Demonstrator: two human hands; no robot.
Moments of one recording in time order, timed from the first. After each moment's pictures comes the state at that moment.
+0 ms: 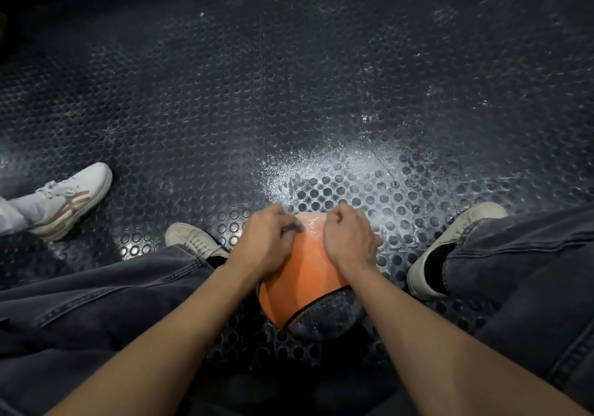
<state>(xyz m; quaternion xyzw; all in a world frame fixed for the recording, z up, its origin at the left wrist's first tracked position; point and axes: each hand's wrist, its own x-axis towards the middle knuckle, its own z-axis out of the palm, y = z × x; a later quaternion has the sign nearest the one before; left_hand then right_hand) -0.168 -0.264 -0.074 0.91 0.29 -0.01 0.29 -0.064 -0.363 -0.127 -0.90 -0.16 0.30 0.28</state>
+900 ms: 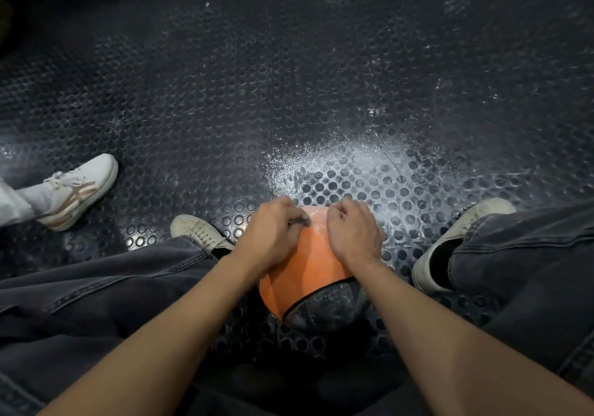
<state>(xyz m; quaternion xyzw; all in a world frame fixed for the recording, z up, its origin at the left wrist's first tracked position) -0.168 -0.262 -0.074 0.91 0.28 -0.04 0.30 -0.064 -0.366 -0.125 -0.89 -0.19 0.31 0.27</state>
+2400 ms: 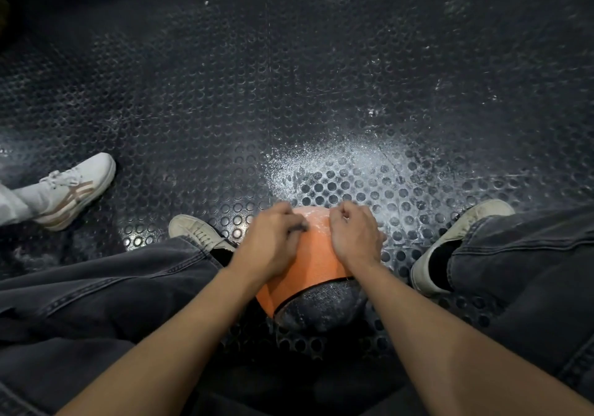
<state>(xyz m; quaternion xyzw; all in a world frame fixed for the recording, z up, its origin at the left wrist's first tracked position) -0.177 -0.272 -0.071 0.92 0.26 0.01 0.29 -0.063 -0.366 -0.138 -0.89 -0.16 0.32 0.28</state>
